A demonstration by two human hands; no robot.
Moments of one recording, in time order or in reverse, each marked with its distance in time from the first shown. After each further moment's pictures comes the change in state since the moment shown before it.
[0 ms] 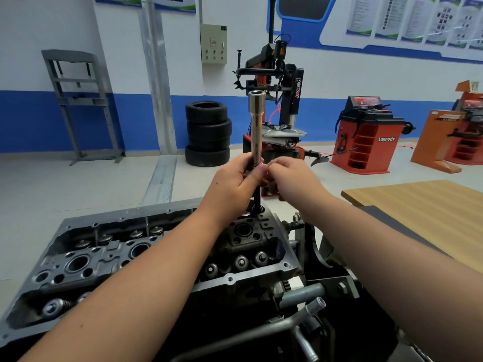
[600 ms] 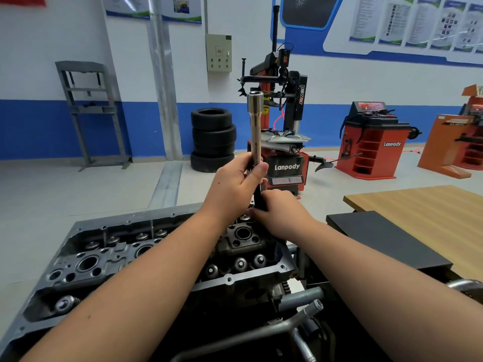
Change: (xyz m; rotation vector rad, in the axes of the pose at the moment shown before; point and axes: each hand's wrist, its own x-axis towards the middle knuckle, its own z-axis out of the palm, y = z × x) left_hand 0.004 0.018 0.002 -0.030 0.053 -0.027; right_hand -0.014 0.022 0.019 -0.705 -0.158 -0.142
